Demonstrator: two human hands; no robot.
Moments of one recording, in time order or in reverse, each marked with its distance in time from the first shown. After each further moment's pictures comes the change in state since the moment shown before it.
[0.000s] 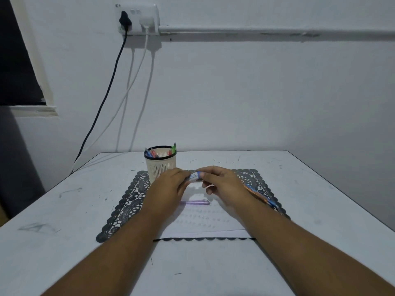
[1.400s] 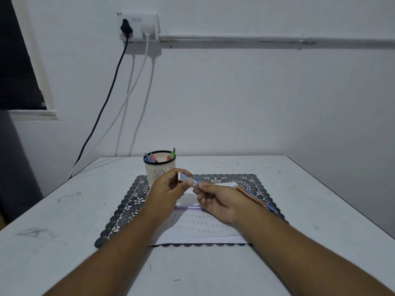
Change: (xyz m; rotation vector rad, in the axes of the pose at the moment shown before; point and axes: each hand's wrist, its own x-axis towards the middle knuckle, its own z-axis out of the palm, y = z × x) left_hand 0.001 0.026 -0.014 -0.920 0.069 -0.336; right_hand 0.001 0.003 0.002 0.361 0.034 0.467
